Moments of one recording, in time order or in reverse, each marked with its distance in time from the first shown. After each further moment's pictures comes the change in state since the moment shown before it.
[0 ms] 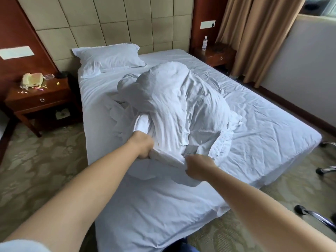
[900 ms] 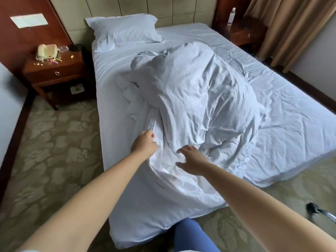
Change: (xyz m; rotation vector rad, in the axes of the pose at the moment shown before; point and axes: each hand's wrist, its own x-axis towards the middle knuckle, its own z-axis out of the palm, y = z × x) left_hand -0.004 0.013 0.091 -1.151 0.174 -0.606; right_hand 0.059 -0.035 0.066 0.296 -0.071 -0.144
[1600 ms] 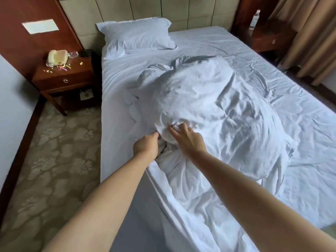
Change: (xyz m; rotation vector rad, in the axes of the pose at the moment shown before) left_hand 0.158 0.052 -0.044 0.419 0.010 -0.060; right_hand 0.200 -0.003 -0.109 -0.437 0.543 -0.244
